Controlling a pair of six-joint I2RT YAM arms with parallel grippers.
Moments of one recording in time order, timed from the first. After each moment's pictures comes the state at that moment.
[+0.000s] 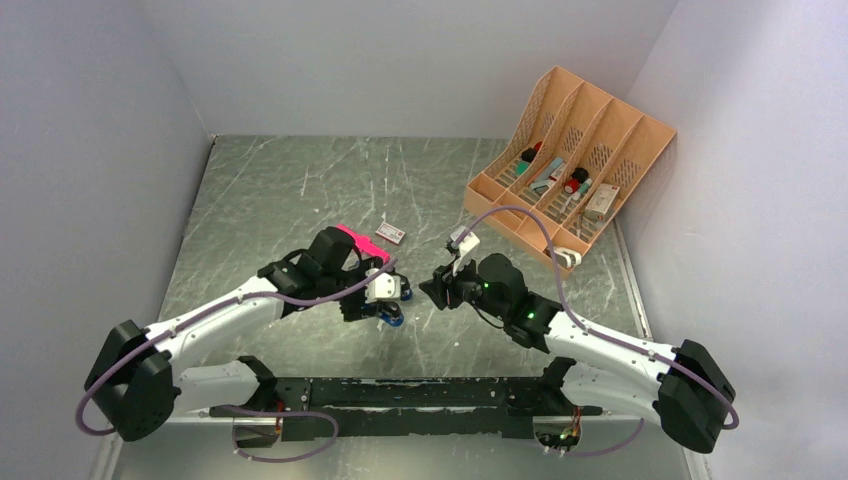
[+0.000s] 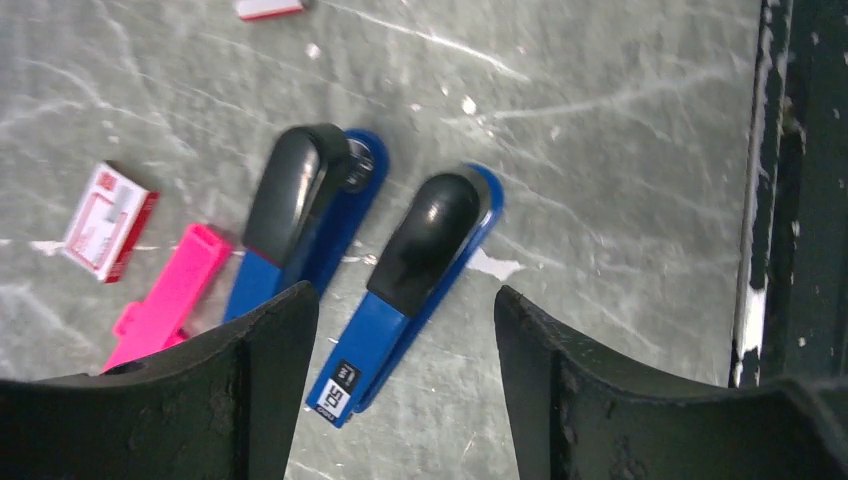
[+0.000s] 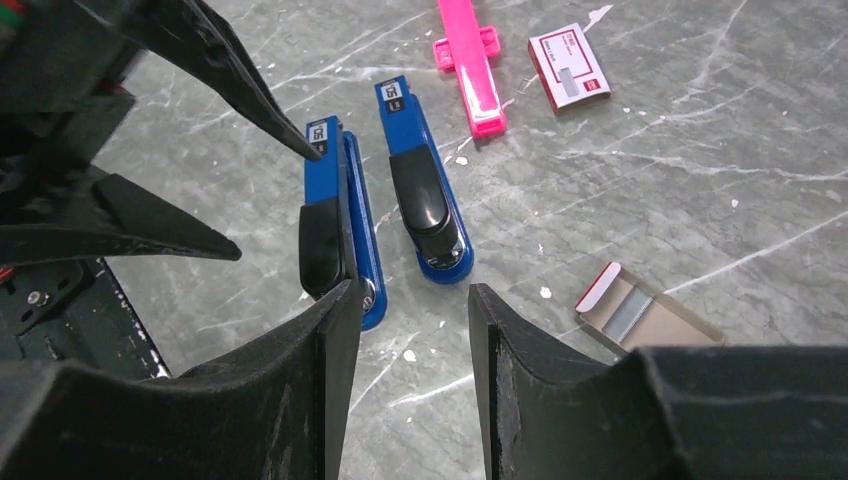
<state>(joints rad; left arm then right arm) -0.74 1.13 0.70 -0.34 0.40 0.70 0.87 1.01 0.47 0.22 -0.01 0.18</state>
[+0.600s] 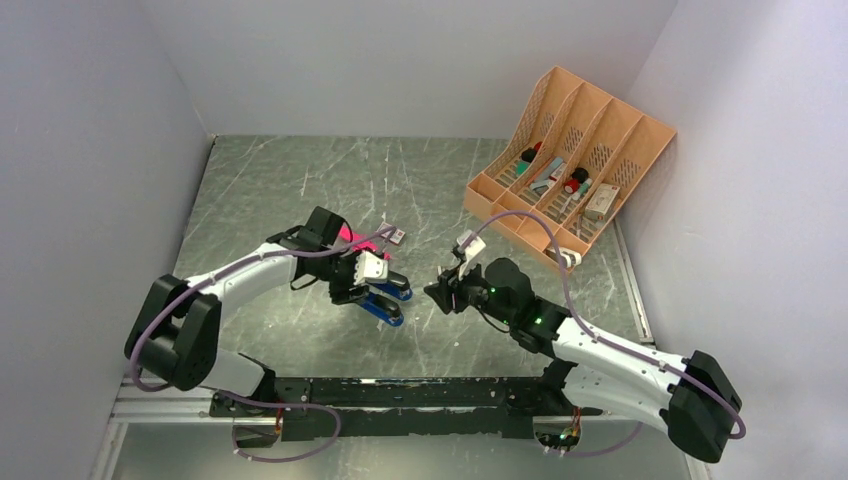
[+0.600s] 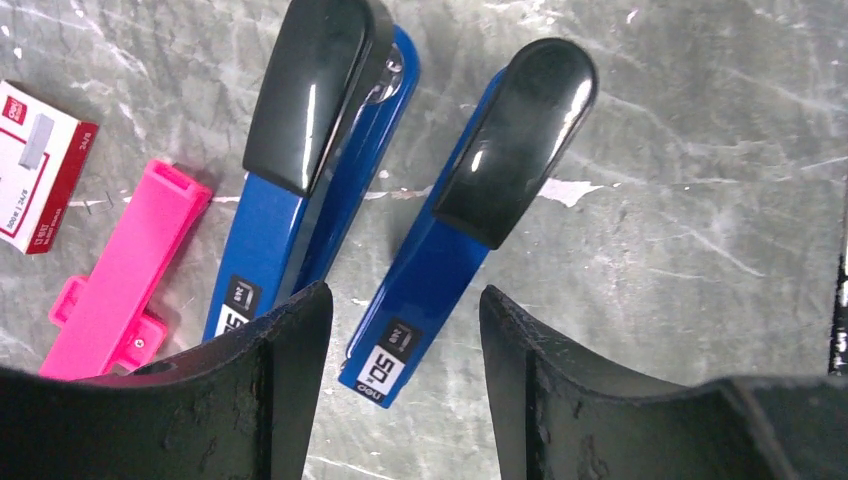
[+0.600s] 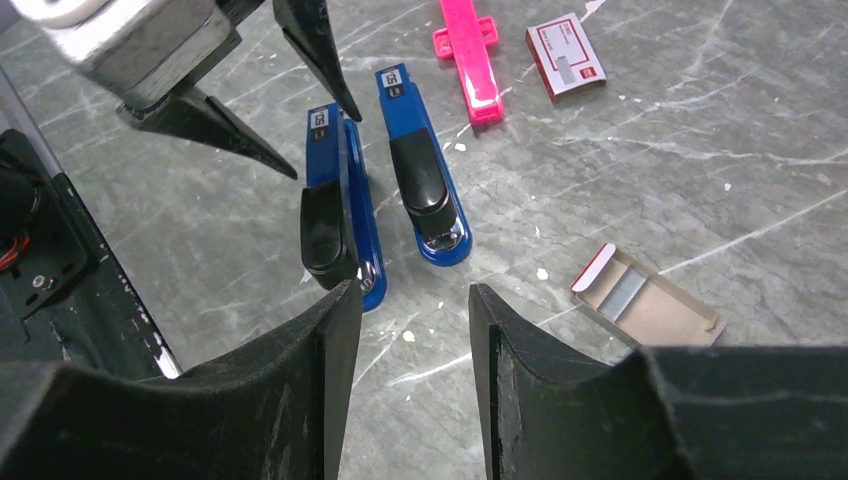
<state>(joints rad) -0.49 1.42 0.79 -0.49 0.63 1.00 0.87 0.92 0.44 0.18 -0.01 0.18</state>
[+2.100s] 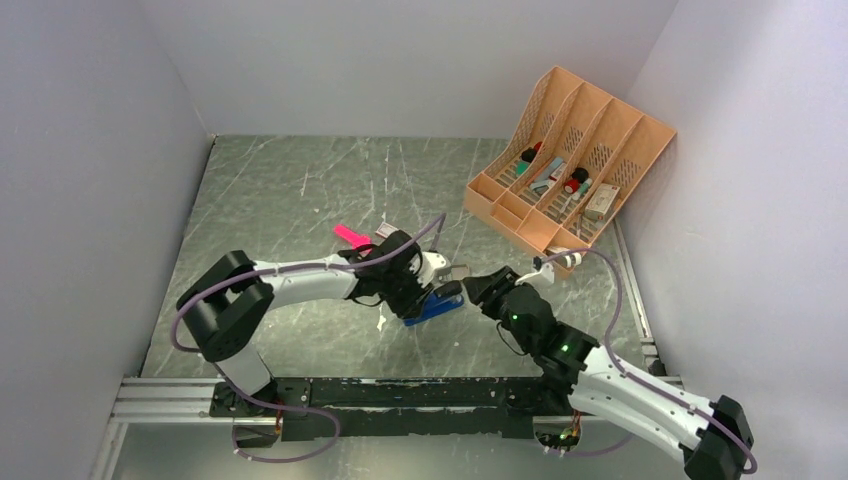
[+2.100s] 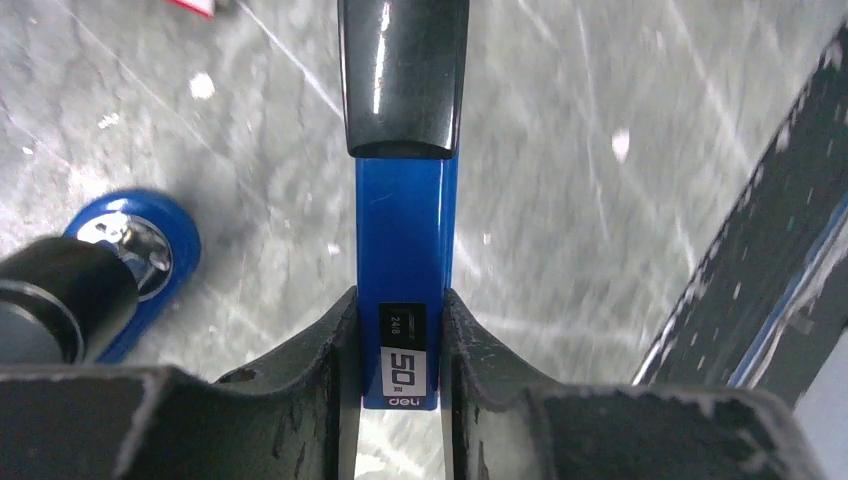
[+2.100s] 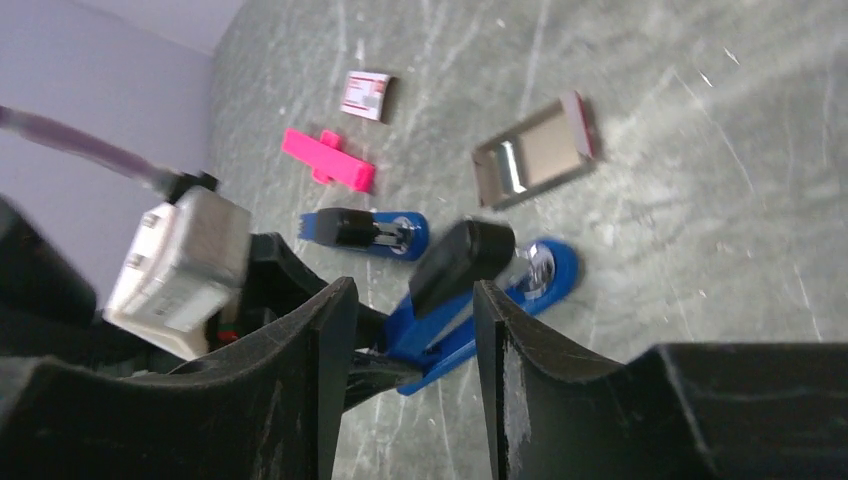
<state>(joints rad) -0.90 1.65 0.92 -0.26 0.35 0.07 0.87 0.56 0.26 -0.07 0.49 1.05</state>
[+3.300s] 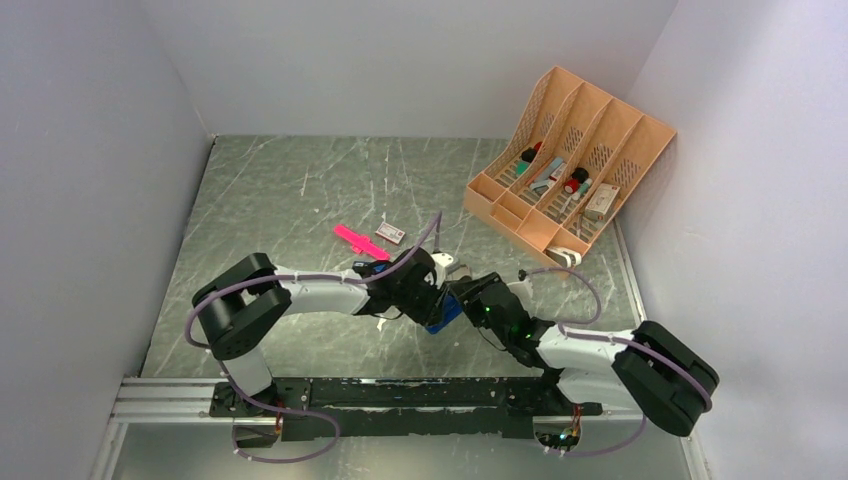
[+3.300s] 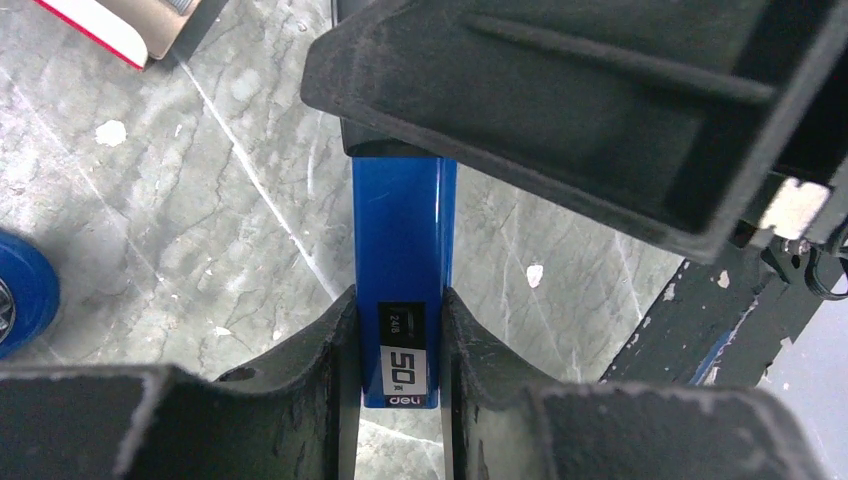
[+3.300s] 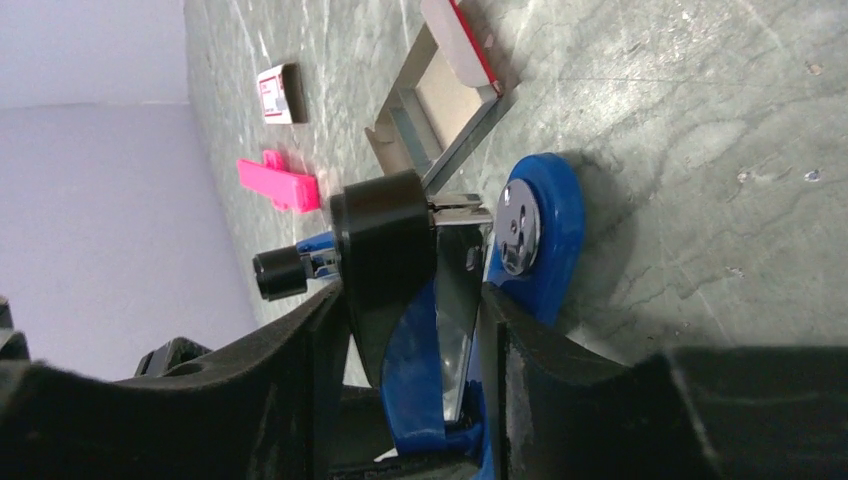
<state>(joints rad) -1.02 1.72 0.89 0.02 0.20 -0.38 0.80 1.13 0.14 0.42 0.38 1.49</state>
